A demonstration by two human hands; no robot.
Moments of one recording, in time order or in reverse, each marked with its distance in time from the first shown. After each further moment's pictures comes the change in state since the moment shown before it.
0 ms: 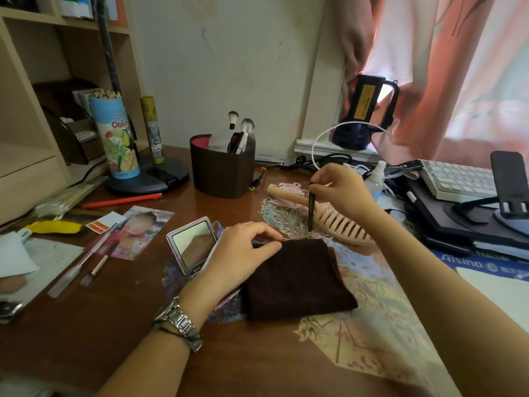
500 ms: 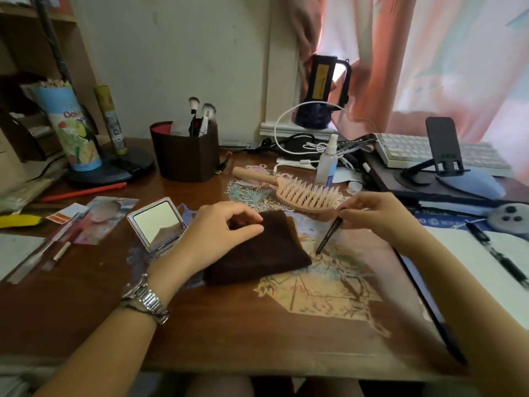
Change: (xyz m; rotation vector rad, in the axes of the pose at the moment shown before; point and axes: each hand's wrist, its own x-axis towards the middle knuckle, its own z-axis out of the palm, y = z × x) left_hand -0.014 0.027 0.010 0.130 -0.075 0.120; right_hand -0.120 0.053 -0.081 0.150 -0.035 0.313
